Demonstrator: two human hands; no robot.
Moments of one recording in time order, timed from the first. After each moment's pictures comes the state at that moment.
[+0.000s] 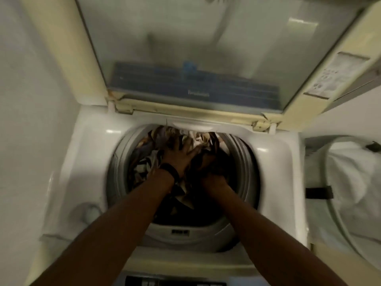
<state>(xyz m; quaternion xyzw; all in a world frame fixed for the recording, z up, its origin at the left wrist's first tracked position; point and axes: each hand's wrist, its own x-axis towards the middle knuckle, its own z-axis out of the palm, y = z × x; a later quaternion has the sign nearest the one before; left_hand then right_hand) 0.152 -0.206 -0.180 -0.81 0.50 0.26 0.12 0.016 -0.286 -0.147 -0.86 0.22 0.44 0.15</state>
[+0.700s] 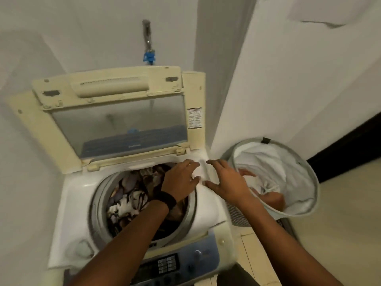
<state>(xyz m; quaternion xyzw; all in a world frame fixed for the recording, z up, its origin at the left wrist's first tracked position) 0.005 -0.267 0.035 -0.78 0.57 0.17 -0.19 -0.161 -0.361 0.078 -0.89 0.38 0.02 0.23</state>
